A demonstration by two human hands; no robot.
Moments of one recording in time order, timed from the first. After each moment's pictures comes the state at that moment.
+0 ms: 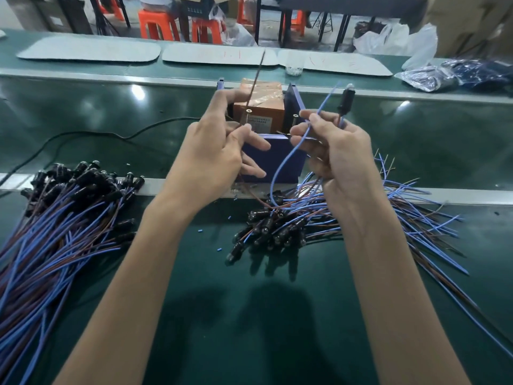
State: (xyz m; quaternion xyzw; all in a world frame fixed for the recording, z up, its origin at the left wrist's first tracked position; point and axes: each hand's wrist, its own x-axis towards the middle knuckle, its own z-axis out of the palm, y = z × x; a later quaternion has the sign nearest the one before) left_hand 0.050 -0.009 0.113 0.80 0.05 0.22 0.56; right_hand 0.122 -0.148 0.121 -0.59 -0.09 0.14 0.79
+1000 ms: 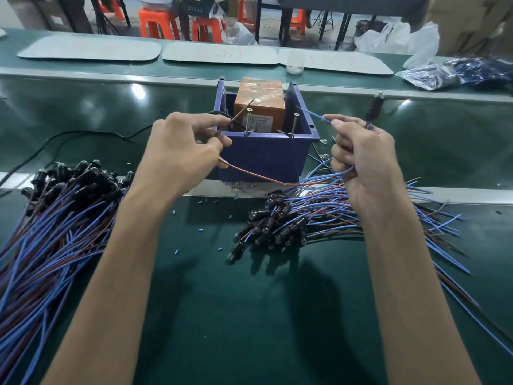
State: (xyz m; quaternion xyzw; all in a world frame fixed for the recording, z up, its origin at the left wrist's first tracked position) left_hand 0.039 0.012 0.115 0.85 0.20 0.24 0.43; right_hand 0.152 -0.170 0.106 -0.59 -0.08 0.09 0.80
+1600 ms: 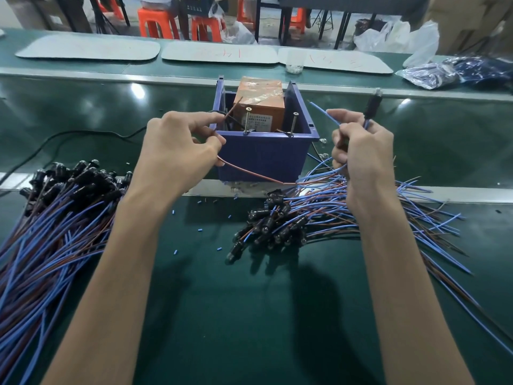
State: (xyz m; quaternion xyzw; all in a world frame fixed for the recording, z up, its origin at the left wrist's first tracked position) left_hand 0.039 0.010 0.115 0.86 0.20 0.26 0.40; right_hand 0.149 -0.167 0.106 -0.64 -0.08 0.02 0.76
